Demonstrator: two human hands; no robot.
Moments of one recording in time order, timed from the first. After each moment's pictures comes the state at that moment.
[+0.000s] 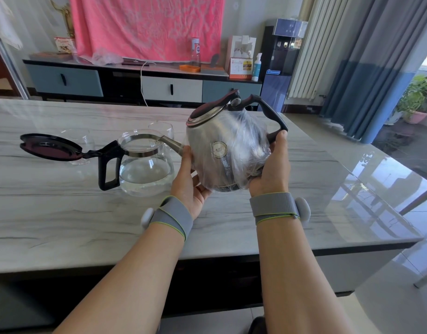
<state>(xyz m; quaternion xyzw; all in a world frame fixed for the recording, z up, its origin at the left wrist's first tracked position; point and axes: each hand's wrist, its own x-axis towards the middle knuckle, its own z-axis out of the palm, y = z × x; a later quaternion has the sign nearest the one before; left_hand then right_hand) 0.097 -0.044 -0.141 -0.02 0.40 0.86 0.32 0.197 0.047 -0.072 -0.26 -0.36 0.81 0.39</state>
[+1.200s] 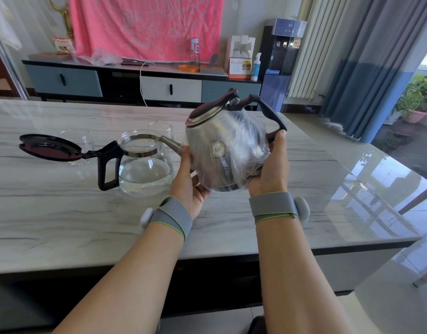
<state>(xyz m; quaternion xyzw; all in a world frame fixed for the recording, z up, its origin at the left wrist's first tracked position) 0.097 -0.045 -0.141 -0.02 0.39 0.86 0.33 0.196 0.047 -0.072 -0.26 -0.35 0.81 0.40</state>
